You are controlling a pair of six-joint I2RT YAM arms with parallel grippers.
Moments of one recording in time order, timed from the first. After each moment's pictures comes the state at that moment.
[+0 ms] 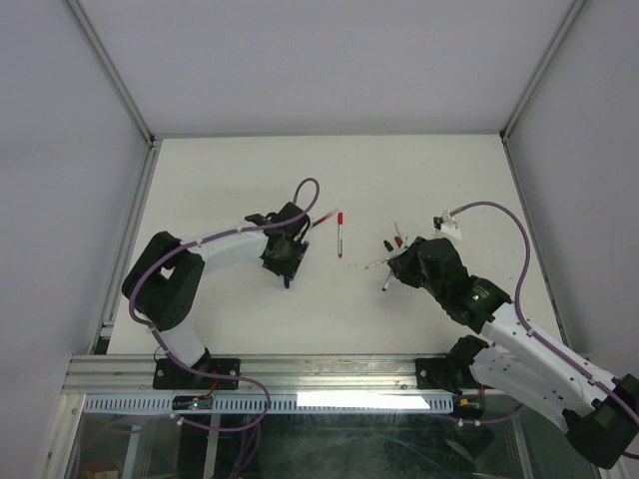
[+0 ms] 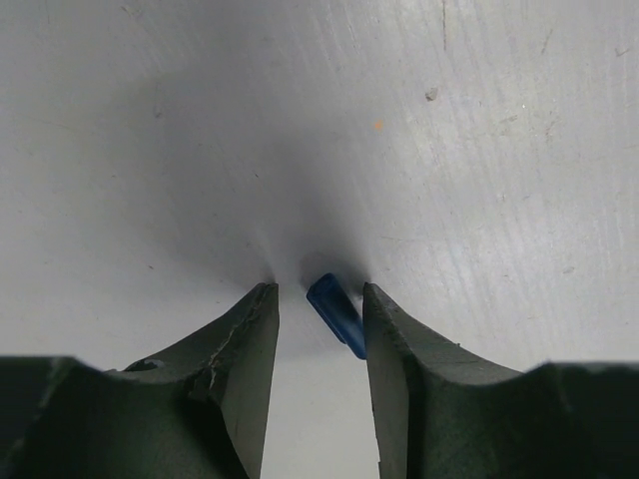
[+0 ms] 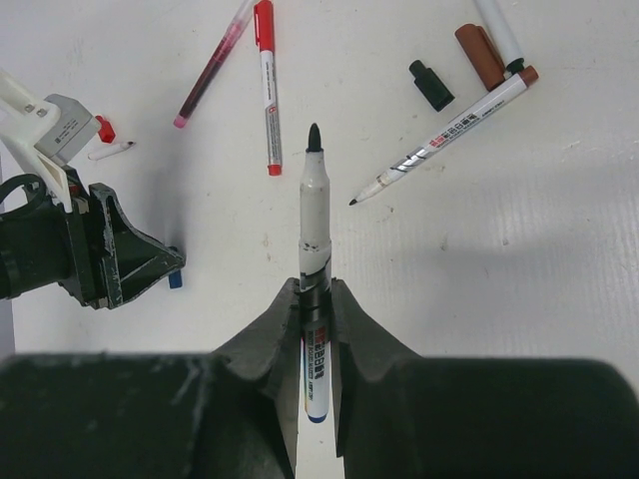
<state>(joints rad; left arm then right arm) -0.68 1.72 1.05 -0.59 -0.05 -0.23 0.70 0.75 0.57 -0.45 0.30 0.89</state>
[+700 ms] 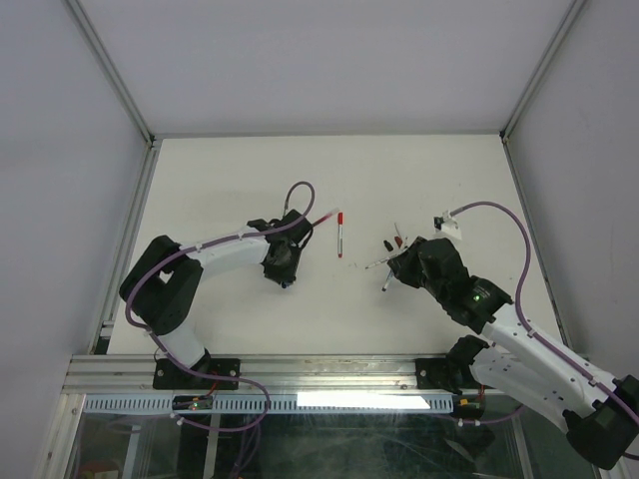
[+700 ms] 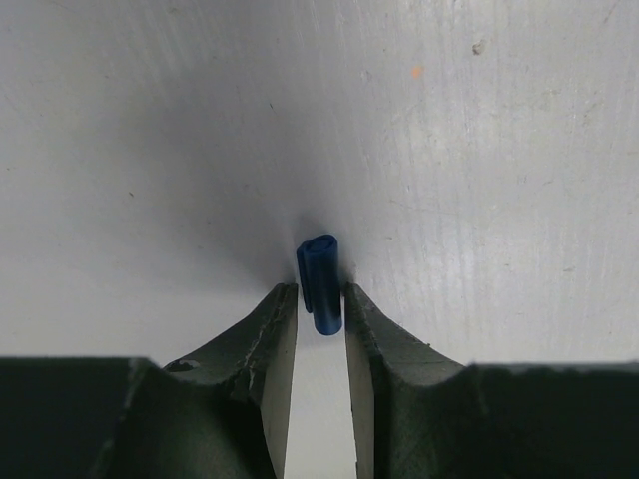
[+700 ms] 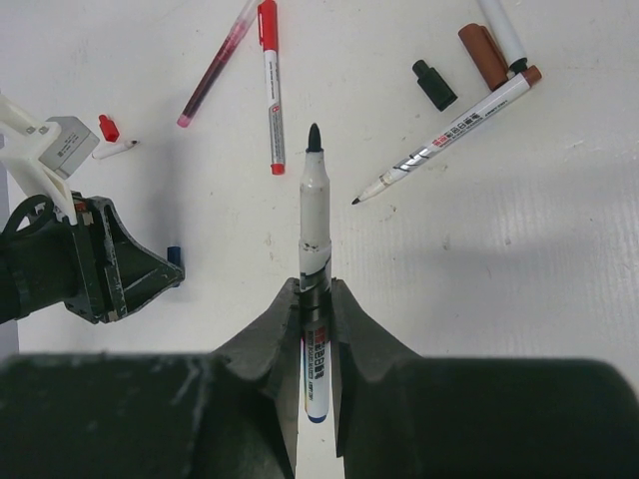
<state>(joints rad) -0.71 1.69 1.02 -0.63 -0.11 -0.45 0.70 0.74 0.57 -0.45 0.29 0.89</state>
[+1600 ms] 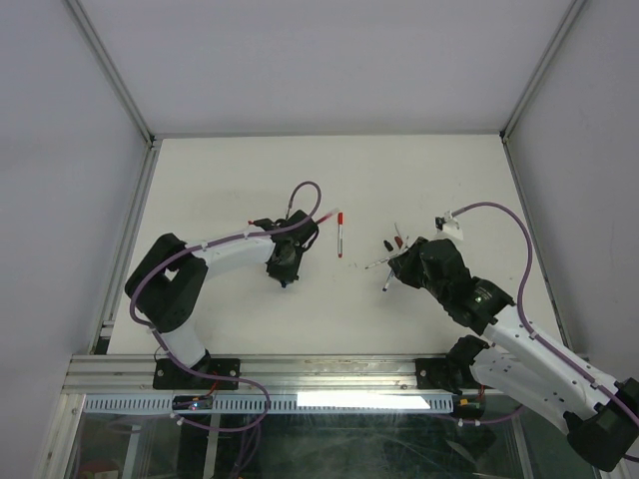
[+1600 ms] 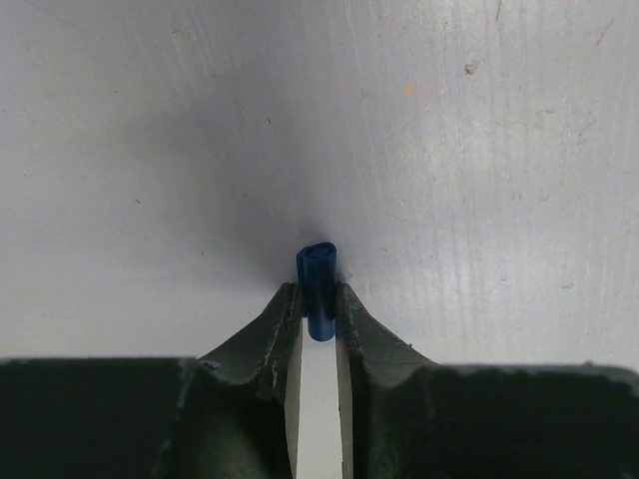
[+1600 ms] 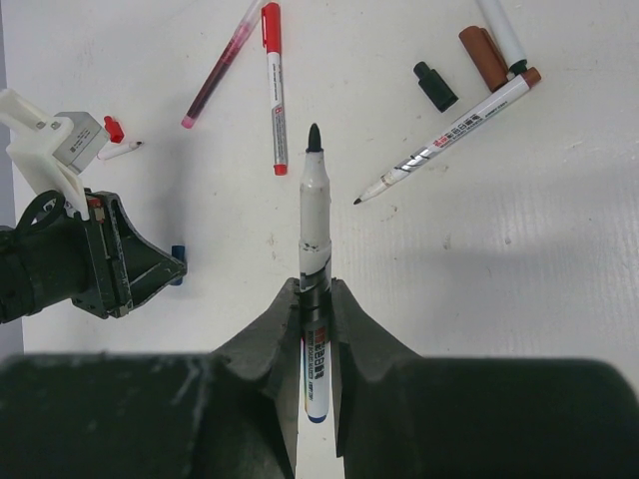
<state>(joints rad) -0.74 1.72 1.05 -0.65 -0.18 -0.47 0.70 0.72 0.57 -0.45 0.29 0.89</state>
